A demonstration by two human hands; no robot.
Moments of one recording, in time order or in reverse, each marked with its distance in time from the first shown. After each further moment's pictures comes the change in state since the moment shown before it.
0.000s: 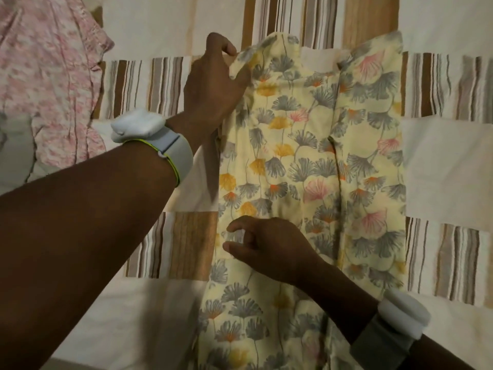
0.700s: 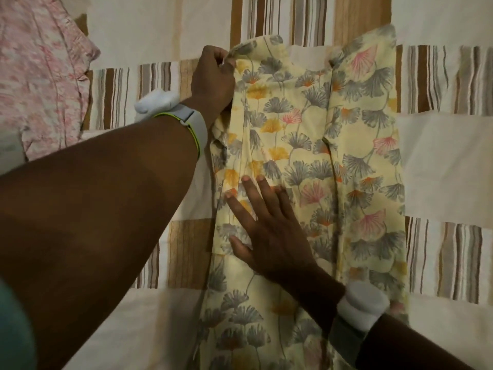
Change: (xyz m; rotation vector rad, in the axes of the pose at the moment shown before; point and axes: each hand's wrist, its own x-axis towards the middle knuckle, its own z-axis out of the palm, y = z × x) left_hand 0.050 -0.028 0.049 -0.106 -0.039 -0.196; right_hand 0.014 0.027 0.024 -0.489 0.344 -0.104
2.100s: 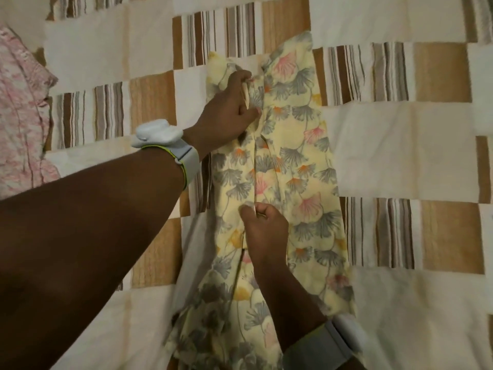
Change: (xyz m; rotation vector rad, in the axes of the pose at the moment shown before) left_hand -0.088 0.084 0.054 0.146 -0.455 0.313; right_hand -0.036 0.009 -0.041 1.314 0.375 1.110
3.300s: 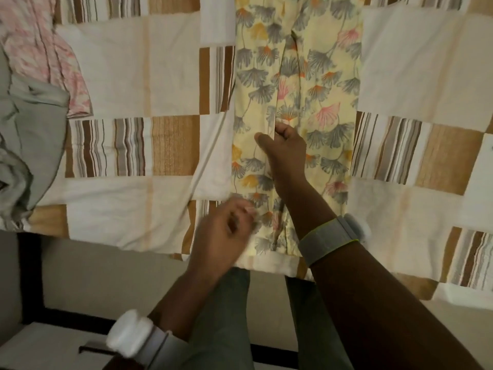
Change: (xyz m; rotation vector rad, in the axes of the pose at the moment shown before) left_hand -0.378 0.076 0.073 -0.311 0.093 -0.455; right_hand -0.019 0.019 -0.025 -0.061 -0.098 -0.045
